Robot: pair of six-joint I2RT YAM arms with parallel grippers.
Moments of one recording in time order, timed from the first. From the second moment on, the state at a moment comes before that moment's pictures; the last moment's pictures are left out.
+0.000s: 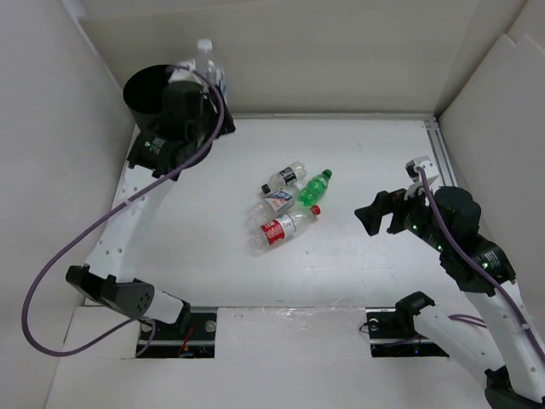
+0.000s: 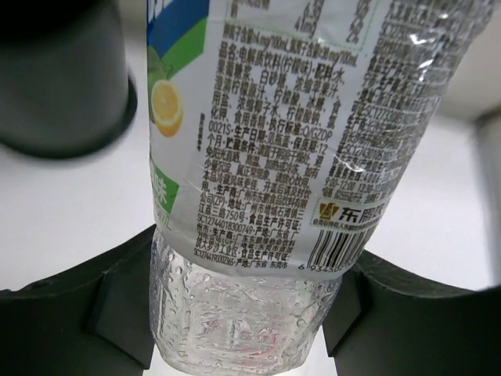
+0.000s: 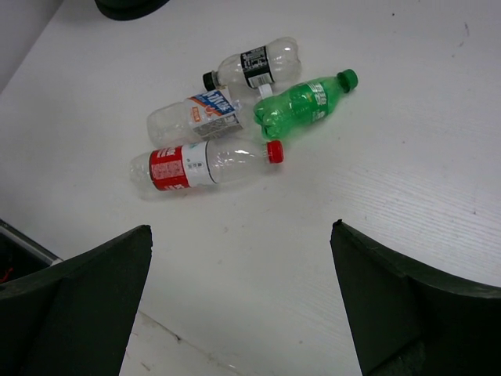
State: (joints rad) left arm -0.41 1.41 1.71 -0.81 -0.25 -0.48; right arm 0.43 0.66 1.04 -0.72 -0.10 0.22
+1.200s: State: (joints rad) left arm 0.05 2.08 2.31 -0.51 -0.33 -0.44; right arm 0.50 0.81 0.98 -0.56 -0.16 0.21
